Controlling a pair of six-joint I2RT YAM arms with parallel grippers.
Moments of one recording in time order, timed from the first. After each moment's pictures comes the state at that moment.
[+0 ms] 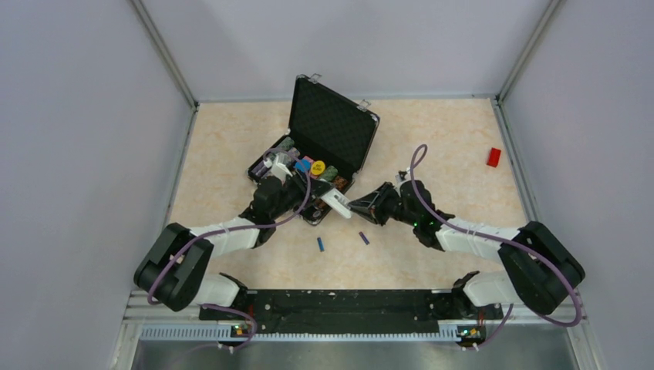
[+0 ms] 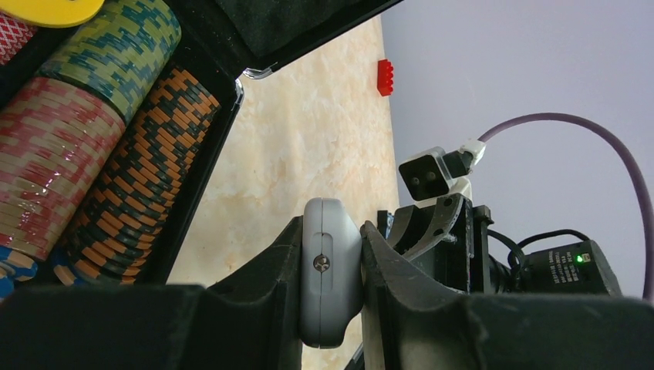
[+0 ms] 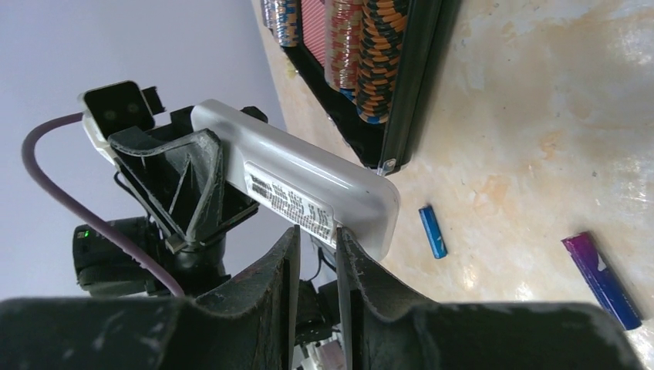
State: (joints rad) left arm -0.52 1.37 0.45 0.73 0.26 -1.13; right arm 0.66 1.32 0.48 0.43 -0.26 1.44
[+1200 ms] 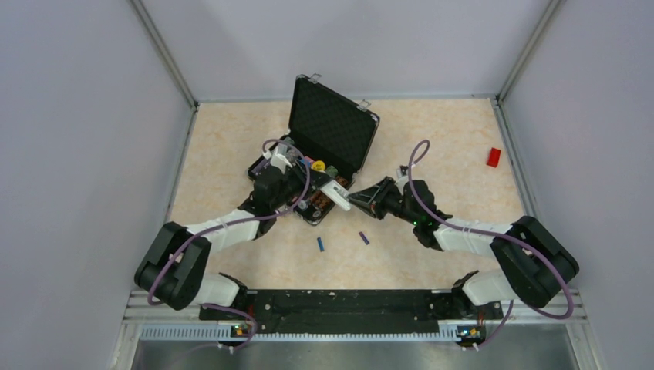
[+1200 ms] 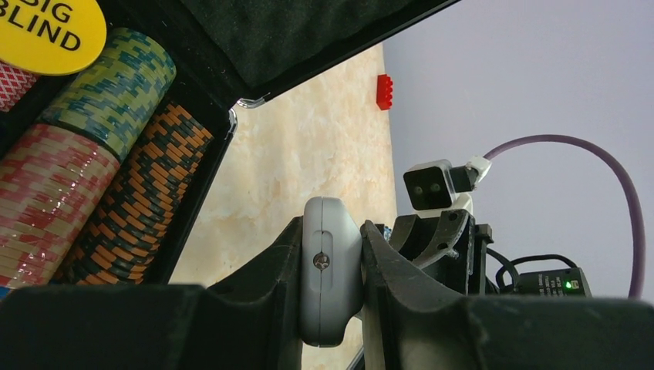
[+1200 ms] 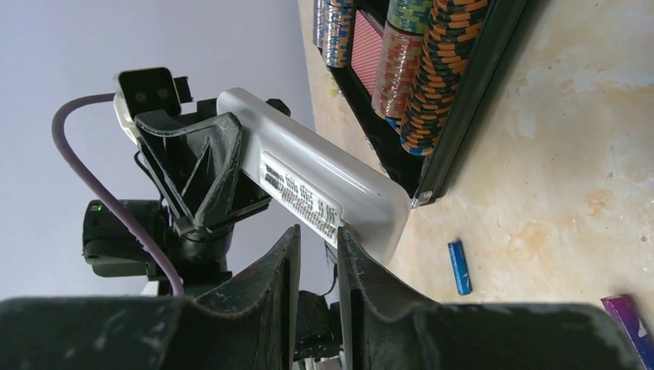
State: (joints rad) left arm -0.50 1.37 0.54 0.64 0.27 -1.13; right arm 0.64 1.37 0.44 0.68 -0.26 1.44
